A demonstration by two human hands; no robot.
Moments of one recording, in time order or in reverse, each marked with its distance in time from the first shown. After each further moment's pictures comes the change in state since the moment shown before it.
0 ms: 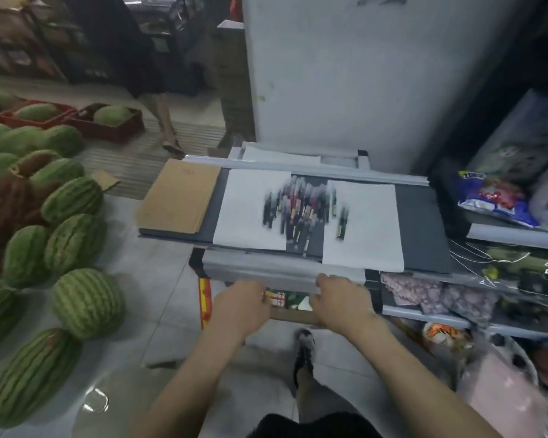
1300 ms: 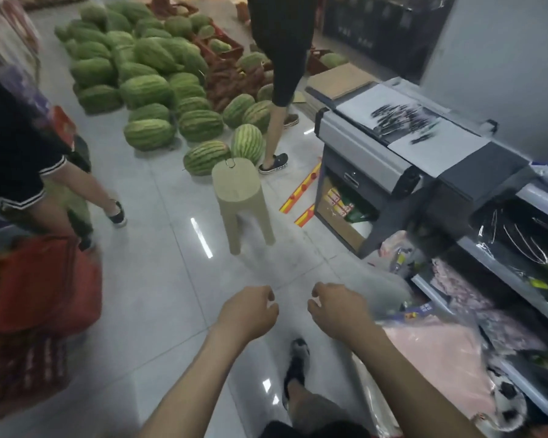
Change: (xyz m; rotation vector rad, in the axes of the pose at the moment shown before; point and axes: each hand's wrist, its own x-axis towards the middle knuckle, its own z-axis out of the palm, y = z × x) left_hand -0.538 0.337 0.354 -0.478 0.127 -0.715; right_hand -0.468 0.281 0.147 -0.215 -0.237 -0.752
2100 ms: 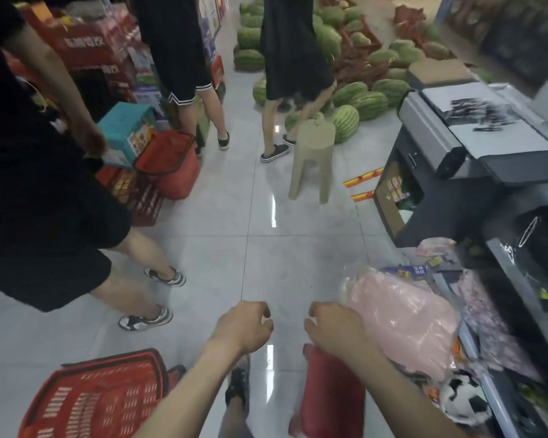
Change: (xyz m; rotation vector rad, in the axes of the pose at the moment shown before) left_hand -0.367 0.163 0.320 -0.266 0.124 -0.439; right_hand -0.349 0.196 0.114 -0.246 -0.169 -0.471
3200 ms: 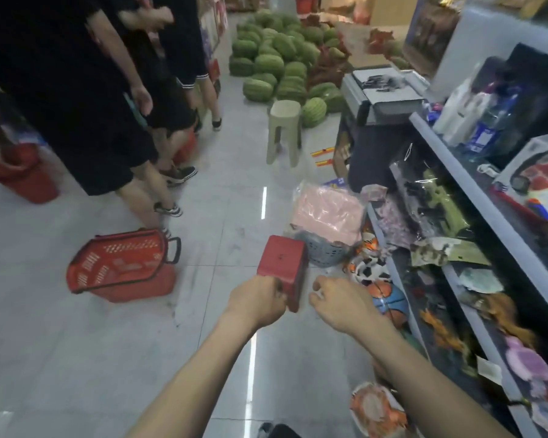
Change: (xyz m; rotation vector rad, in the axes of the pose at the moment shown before) left_hand -0.547 0.140 0.372 -0.017 0.199 0.114; right_hand -0.632 0.147 0.190 -0.027 0.183 -0.060
